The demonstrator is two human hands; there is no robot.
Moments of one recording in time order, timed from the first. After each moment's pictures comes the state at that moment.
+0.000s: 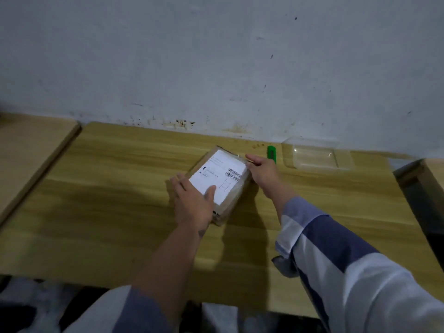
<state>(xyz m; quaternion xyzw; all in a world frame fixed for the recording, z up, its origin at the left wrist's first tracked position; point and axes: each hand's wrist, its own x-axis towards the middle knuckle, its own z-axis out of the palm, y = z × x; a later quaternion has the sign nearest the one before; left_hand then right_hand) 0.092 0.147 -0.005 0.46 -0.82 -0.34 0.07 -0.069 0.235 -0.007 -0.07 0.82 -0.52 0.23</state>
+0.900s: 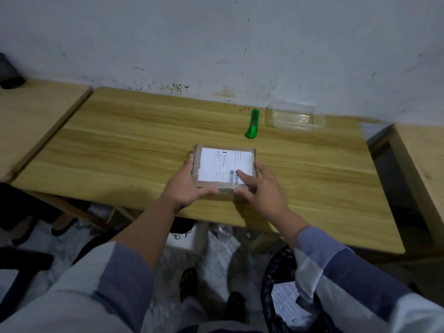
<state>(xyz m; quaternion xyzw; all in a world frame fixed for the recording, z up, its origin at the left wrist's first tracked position) 0.188 0.216 -0.019 0.32 -0.84 -0.43 0.01 0.072 0.410 -0.014 -0.34 0.90 -0.24 0.12</state>
